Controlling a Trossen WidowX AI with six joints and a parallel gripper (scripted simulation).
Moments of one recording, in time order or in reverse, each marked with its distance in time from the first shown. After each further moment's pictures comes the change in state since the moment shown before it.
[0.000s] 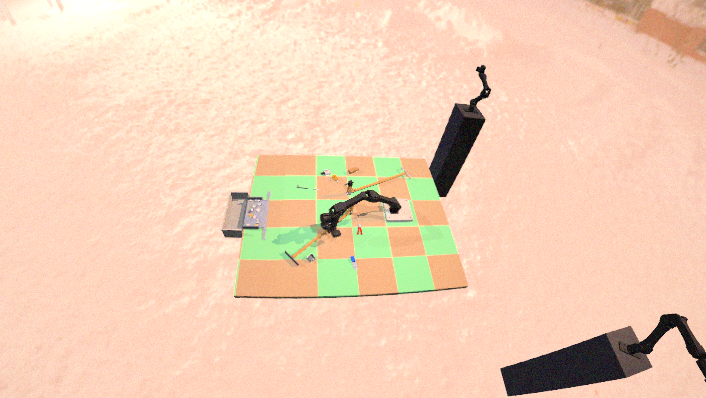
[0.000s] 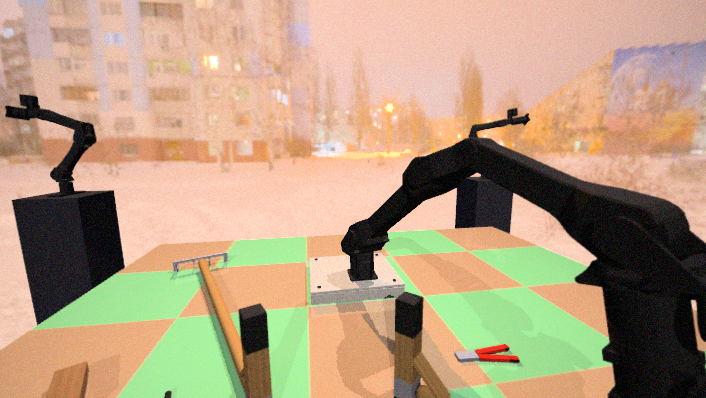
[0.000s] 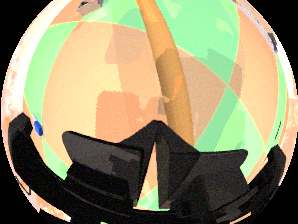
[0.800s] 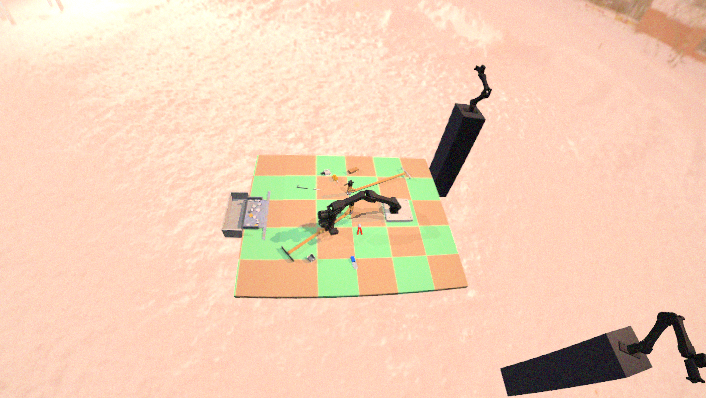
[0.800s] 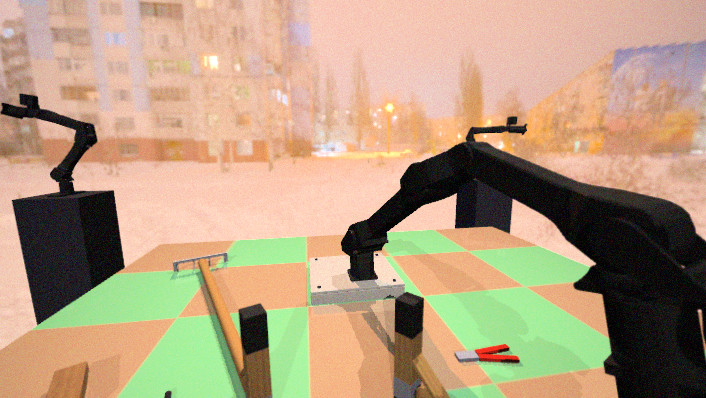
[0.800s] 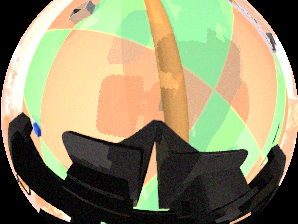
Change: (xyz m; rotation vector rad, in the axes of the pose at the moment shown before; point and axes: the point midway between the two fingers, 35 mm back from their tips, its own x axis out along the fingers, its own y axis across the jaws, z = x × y) arm 0.000 -0.021 0.010 -0.004 -0.018 0.001
